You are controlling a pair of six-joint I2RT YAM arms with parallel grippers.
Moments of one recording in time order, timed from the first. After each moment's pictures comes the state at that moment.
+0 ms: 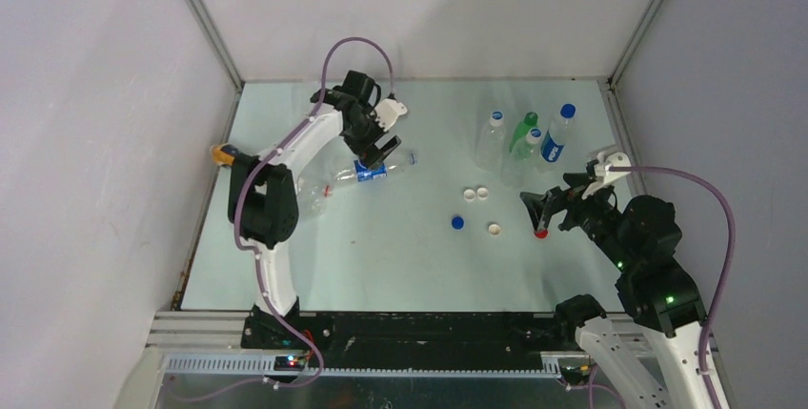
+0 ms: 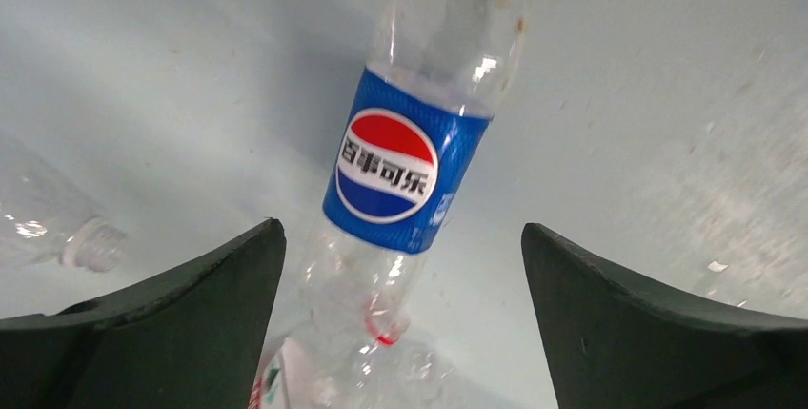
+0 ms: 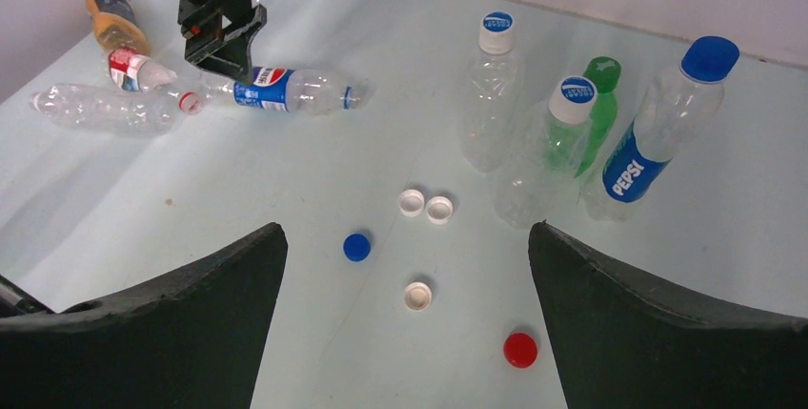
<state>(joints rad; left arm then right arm) -0.37 1.98 1.72 -0.88 0.17 0.50 0.32 0.49 0.91 -0.59 -0.16 0.06</state>
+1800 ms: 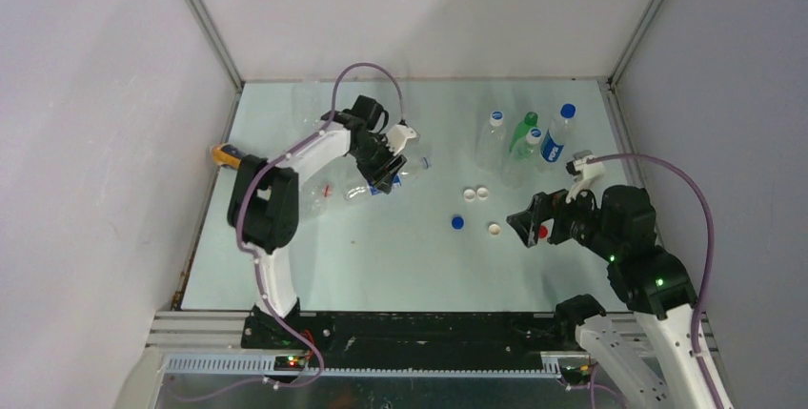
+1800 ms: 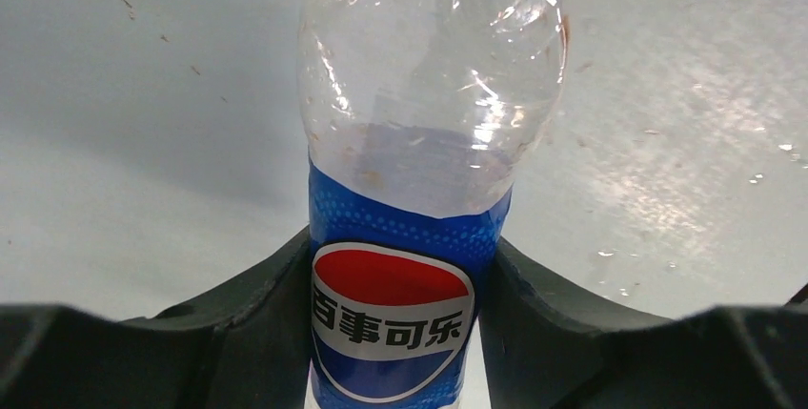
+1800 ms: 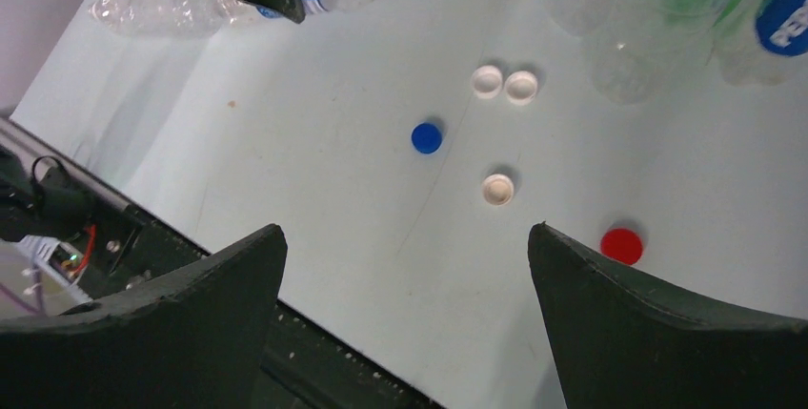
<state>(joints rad) -0.41 1.99 1.55 -0.84 0.37 0.54 0.32 0.53 0.88 -0.77 -0.26 0.20</state>
